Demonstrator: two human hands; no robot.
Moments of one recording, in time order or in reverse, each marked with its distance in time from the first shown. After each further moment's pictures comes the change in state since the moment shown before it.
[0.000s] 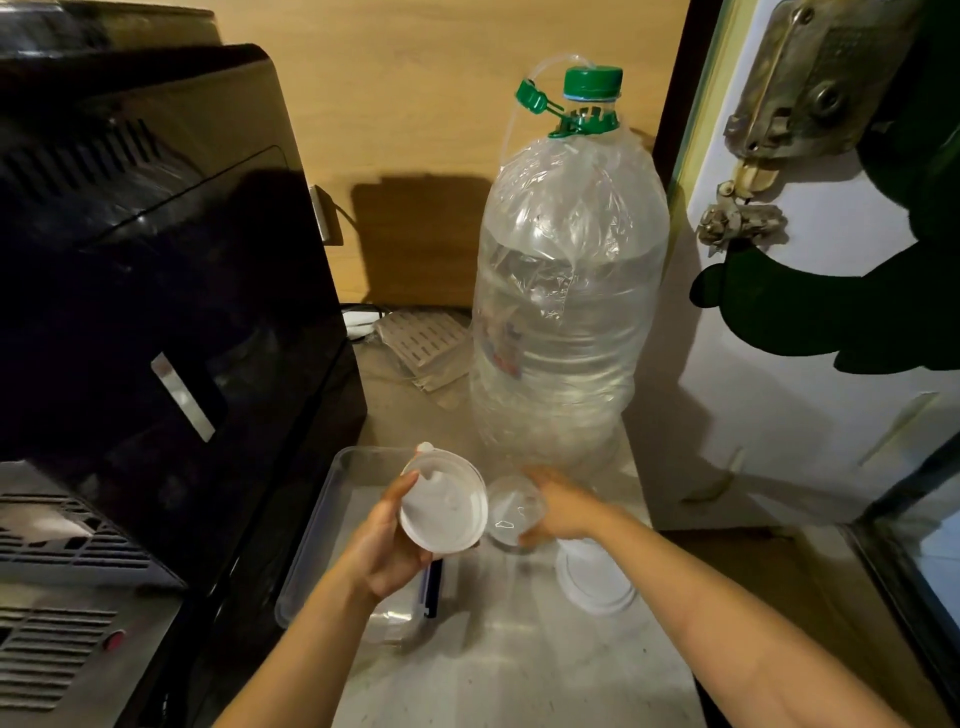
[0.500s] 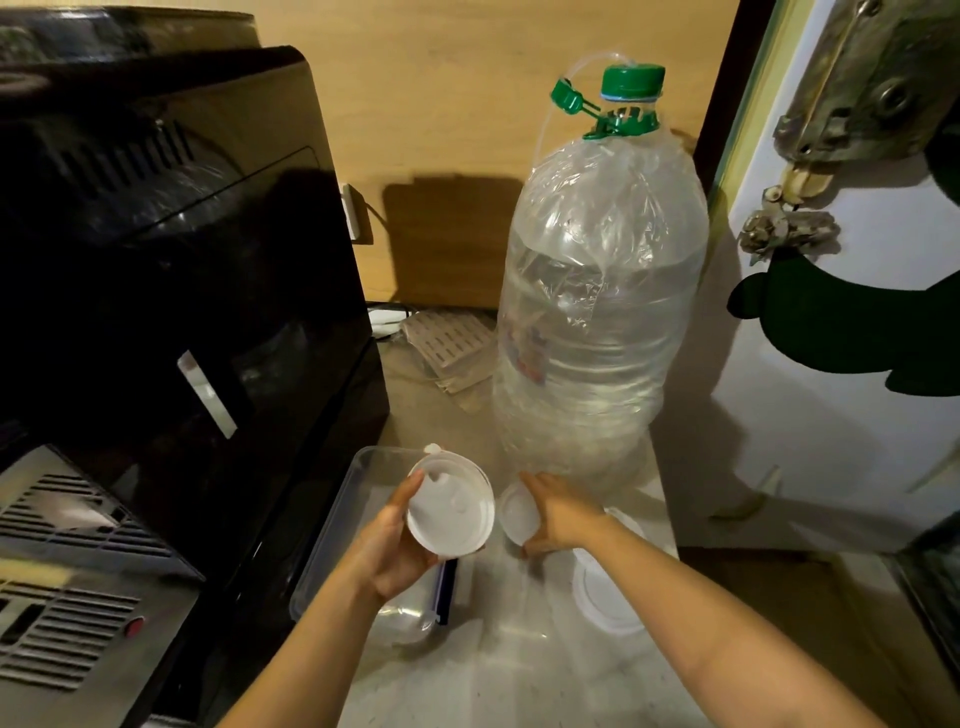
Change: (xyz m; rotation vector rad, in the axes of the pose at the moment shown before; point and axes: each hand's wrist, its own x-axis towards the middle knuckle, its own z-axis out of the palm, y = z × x) left_hand 0.000 0.004 -0.008 -0.002 0.115 0.055; right_hand 0.023 -0.009 0.010 -0.229 0.004 -0.116
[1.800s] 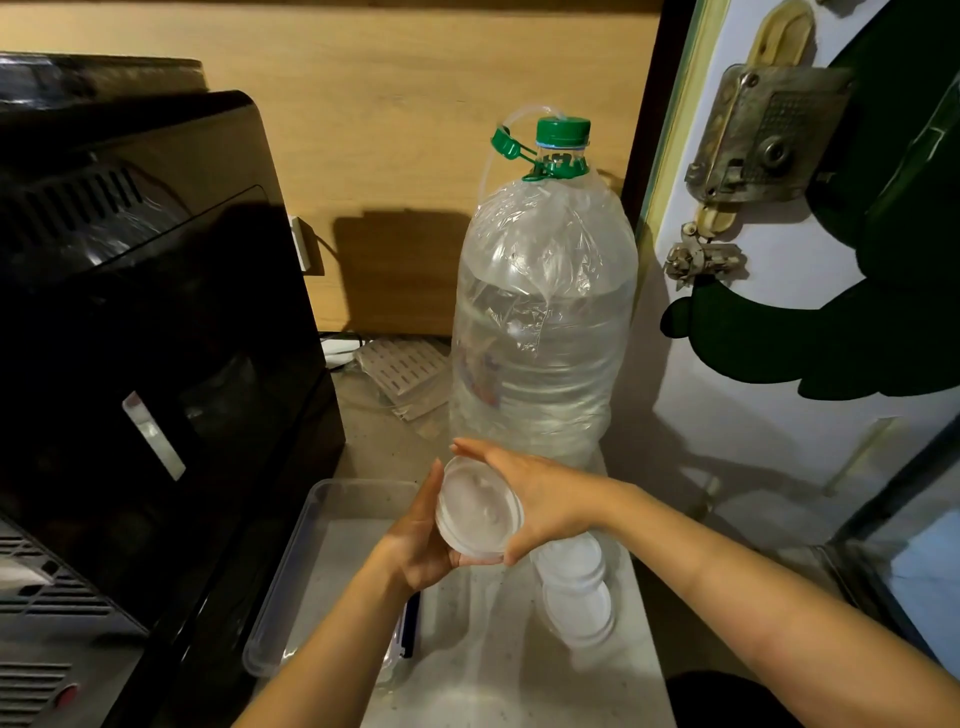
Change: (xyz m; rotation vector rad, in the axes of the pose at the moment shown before) left_hand 0.038 -0.008 0.048 0.090 -0.265 -0.200; right_hand -0.086 -0.044 -0.109 0.251 -0.044 -0.268
